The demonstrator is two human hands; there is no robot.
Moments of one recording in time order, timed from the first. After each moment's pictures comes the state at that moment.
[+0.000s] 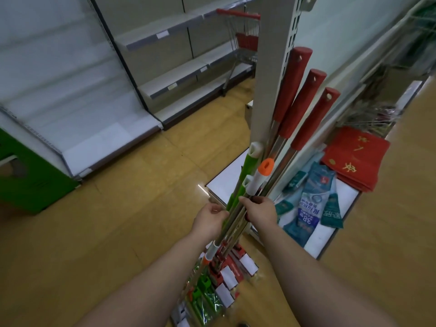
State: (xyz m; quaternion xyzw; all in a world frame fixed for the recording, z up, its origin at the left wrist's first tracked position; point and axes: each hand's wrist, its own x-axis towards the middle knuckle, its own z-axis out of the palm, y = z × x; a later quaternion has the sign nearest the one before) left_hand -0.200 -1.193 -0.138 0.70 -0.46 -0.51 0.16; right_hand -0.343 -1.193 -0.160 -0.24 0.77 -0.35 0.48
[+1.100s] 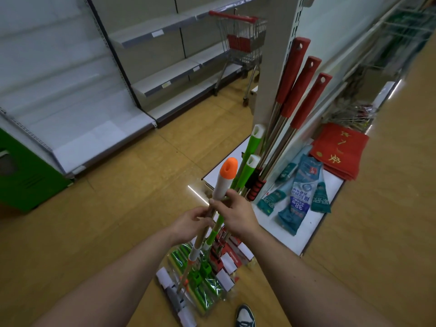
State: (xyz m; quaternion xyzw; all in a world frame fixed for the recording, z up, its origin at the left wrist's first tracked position) left_hand -0.083 -1.128 -0.135 0.57 -0.60 -0.56 0.08; right_hand -0.251 -1.097 -0.112 -0.47 0.67 -0.34 0.45
